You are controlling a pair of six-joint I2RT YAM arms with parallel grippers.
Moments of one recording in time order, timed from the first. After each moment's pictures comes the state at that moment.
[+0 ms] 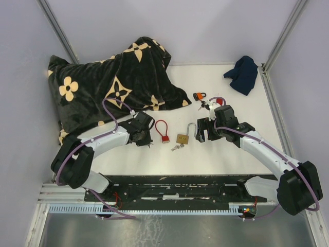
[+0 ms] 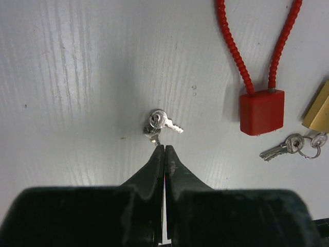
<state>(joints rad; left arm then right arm) -0.61 1.49 0.80 -0.43 -0.12 -0.74 0.45 1.19 0.76 -0.44 -0.15 0.23</state>
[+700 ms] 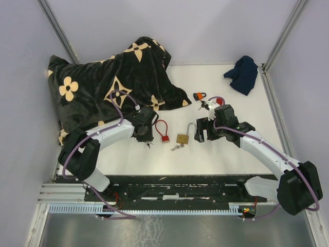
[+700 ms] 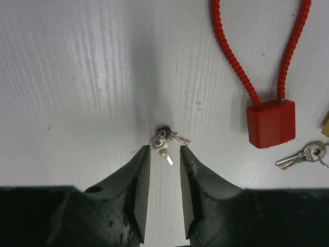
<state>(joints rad) -0.61 1.55 0.92 -0.54 -0.16 -0.62 0.45 1.19 0.77 -0.43 -0.20 0.24</state>
